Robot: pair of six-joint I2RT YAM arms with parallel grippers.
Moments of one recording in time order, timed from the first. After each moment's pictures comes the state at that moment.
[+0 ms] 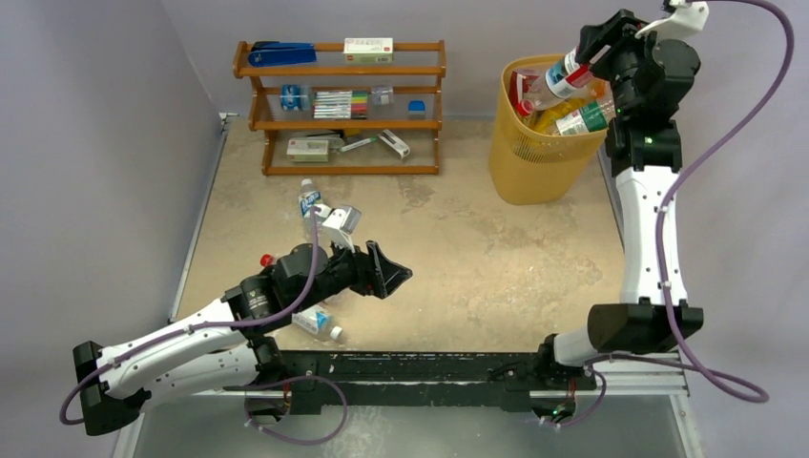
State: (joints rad) left arm -1.05 0.78 0.73 -0.21 -0.14 -0.72; right arm -0.07 1.45 1.81 -0.20 0.02 0.31
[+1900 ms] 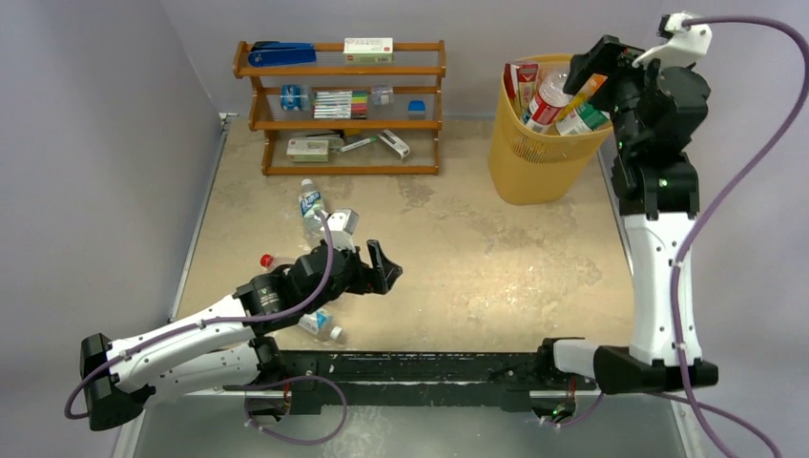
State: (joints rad) left arm -1.05 0.84 0.70 -0.31 -0.29 -0.78; right arm 0.03 1.28 1.78 -0.44 0.15 0.20
